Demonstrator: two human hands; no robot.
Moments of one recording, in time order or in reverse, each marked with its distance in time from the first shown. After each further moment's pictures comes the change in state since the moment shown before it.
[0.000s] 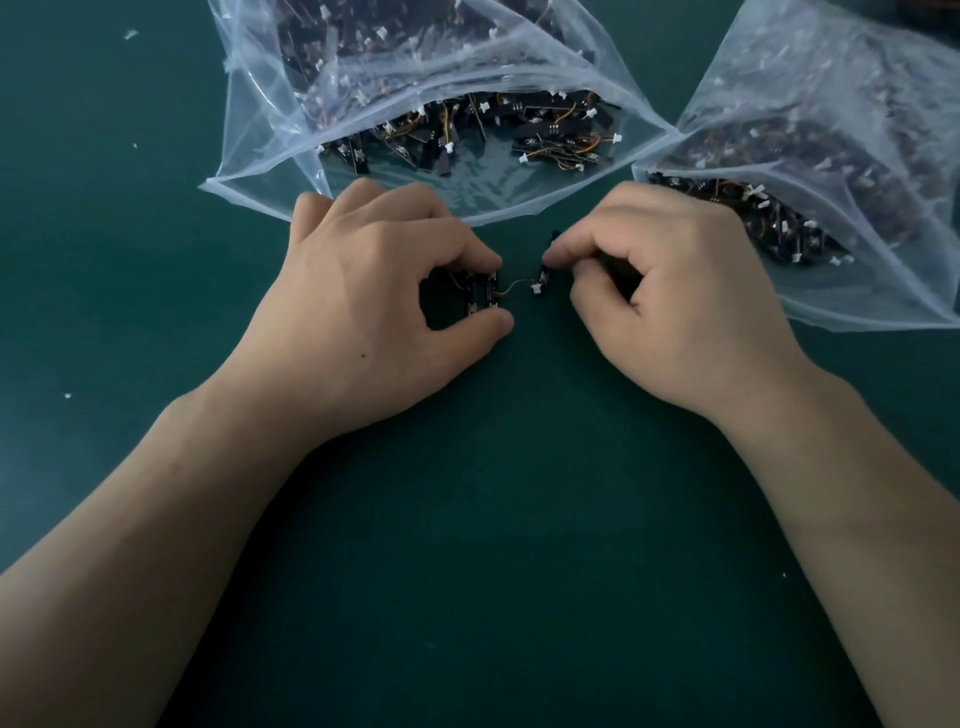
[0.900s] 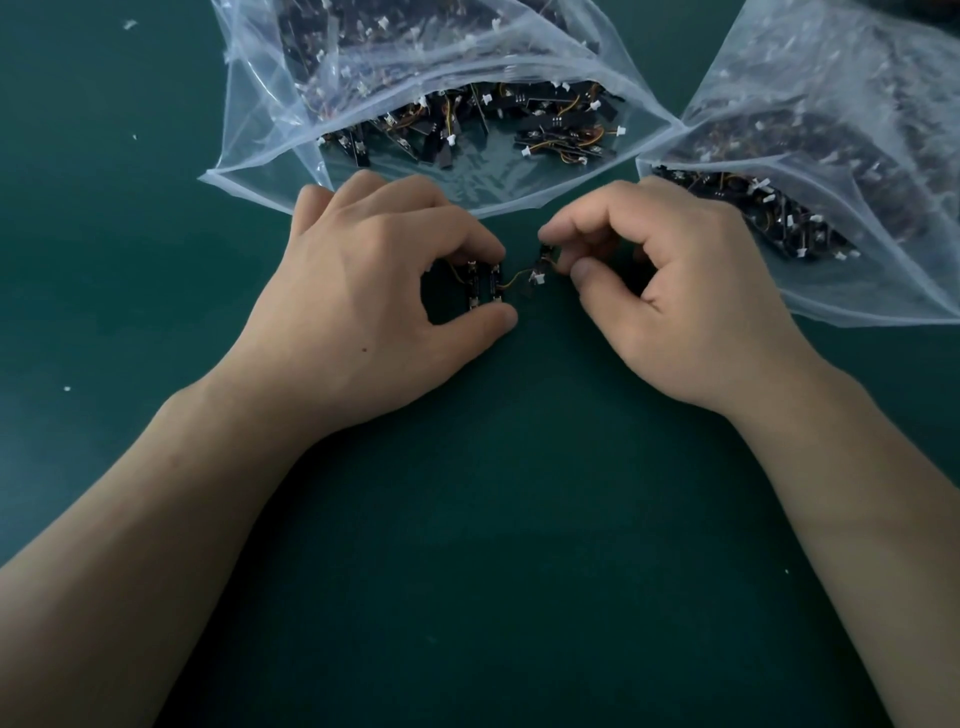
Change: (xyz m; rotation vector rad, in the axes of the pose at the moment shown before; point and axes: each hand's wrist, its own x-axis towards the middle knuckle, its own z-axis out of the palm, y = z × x) left_hand 0.000 -0.002 0.001 0.011 0.007 0.023; right_hand -0.002 -0.002 -0.003 0.121 -0.014 -0.055
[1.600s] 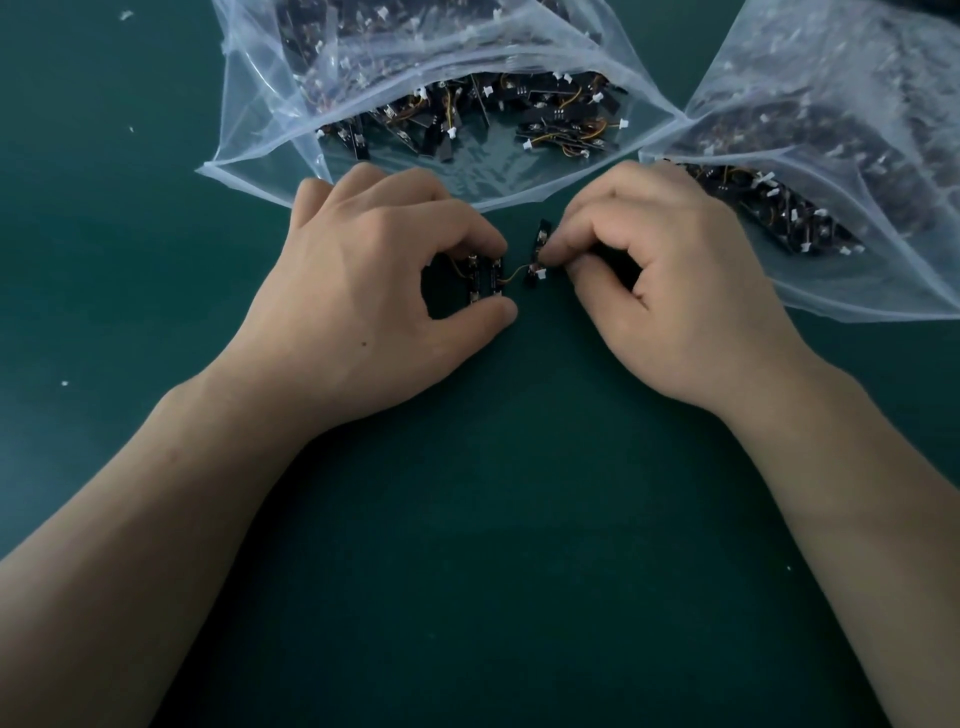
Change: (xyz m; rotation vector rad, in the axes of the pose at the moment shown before) left_hand 0.001 -0.001 0.001 0.005 -0.004 -0.005; right_hand 0.002 0.002 0.005 -0.102 -0.016 -0.005
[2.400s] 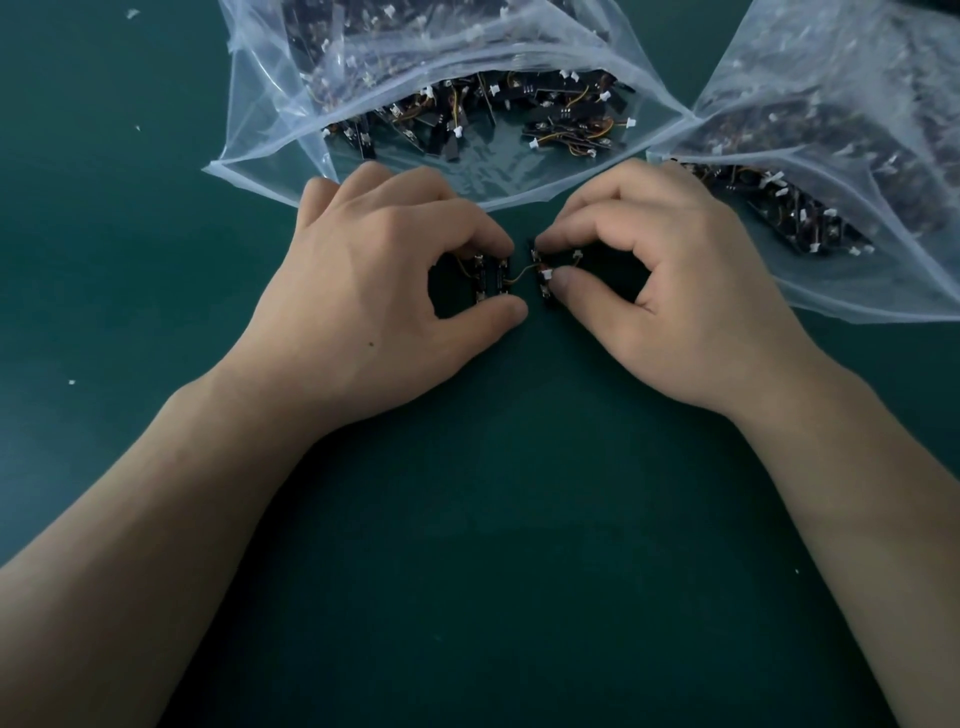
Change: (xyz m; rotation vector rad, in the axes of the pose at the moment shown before) left_hand 0.000 0.002 -0.001 -0.016 -0.004 -0.011; right_hand 0.000 0.002 0.000 -0.004 -0.035 0.006
